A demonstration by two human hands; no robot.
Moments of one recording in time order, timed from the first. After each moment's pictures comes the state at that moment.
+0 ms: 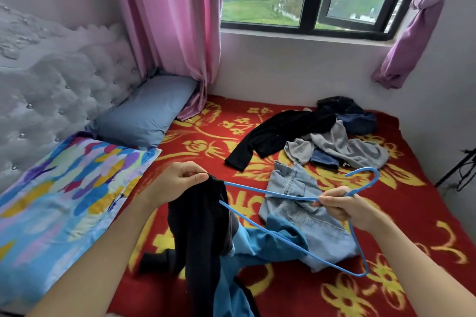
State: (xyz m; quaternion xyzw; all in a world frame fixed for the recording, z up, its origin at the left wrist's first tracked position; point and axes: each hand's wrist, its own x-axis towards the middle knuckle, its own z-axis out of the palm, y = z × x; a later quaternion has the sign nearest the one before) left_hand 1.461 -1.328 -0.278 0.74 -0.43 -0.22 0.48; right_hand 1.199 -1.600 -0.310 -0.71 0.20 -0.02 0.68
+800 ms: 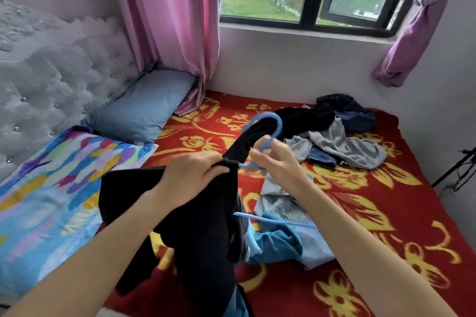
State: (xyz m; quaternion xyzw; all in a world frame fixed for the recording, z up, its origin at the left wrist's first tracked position) left_hand 1.415 -1.358 -0.248 0.77 -0.56 0.14 0.26; right_hand 1.291 -1.512 -0.238 -0.80 0.09 -0.25 0.55
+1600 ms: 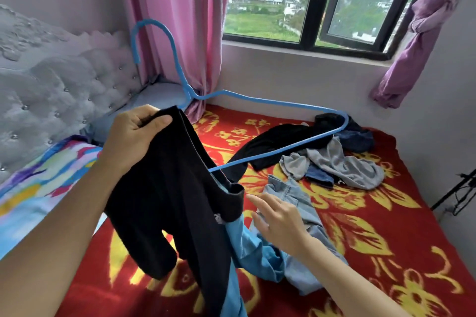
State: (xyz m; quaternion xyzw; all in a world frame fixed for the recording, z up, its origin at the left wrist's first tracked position) left_hand 1.470 -1.337 -0.183 0.73 -0.37 0.07 0.57; right_hand 1.277 -1.542 -0.339 -0.93 -0.03 -0.37 0.05
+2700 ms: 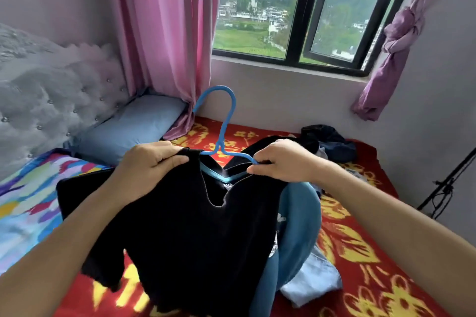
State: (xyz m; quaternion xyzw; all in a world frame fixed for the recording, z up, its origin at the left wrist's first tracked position) left_hand 1.456 -1.329 -0.188 0.72 -0.55 0.10 0.40; right_hand 1.298 -1.546 -0.149 -1.00 0.04 -0.02 0.02
